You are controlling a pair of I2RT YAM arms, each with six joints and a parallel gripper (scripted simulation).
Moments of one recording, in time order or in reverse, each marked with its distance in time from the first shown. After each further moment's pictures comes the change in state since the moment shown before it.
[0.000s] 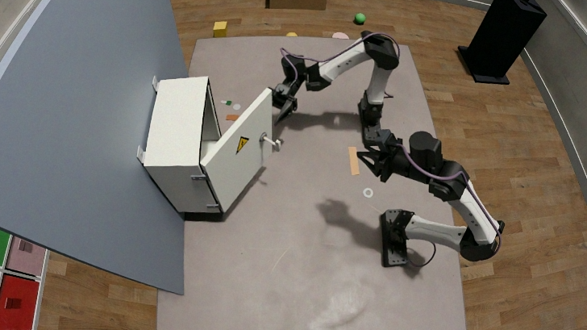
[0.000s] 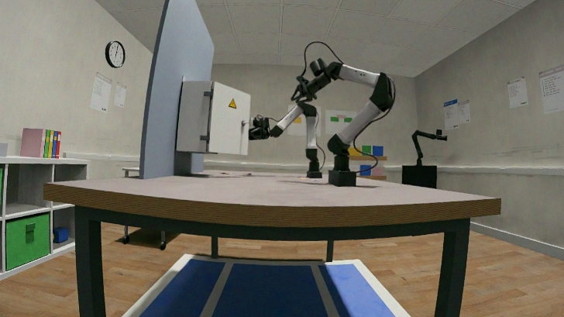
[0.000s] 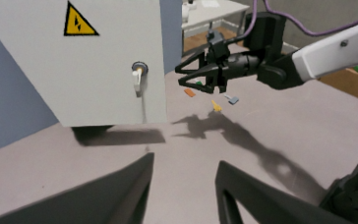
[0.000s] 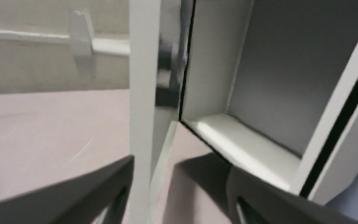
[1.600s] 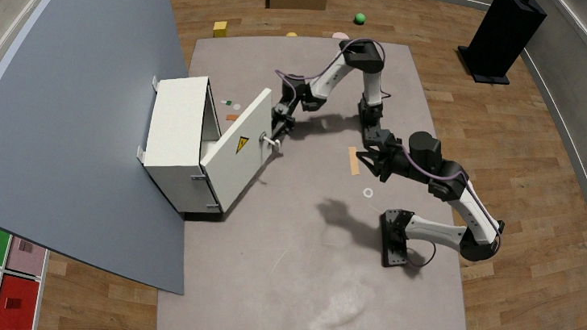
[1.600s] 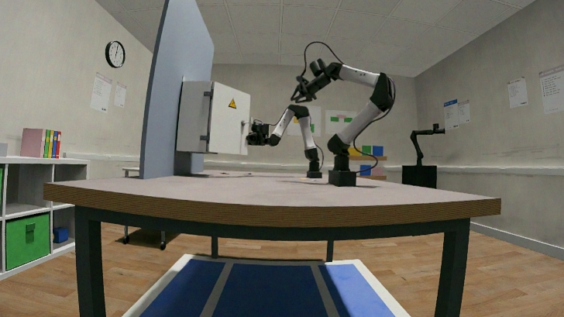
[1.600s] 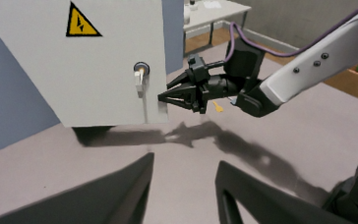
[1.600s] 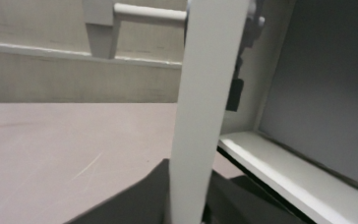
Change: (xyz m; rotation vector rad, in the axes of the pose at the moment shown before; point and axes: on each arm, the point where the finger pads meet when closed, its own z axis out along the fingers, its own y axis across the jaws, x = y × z) left arm -0.001 0.001 0.001 -0.007 -0.005 -0.001; right arm 0.020 0.025 0.054 -0.073 -0.093 -0.027
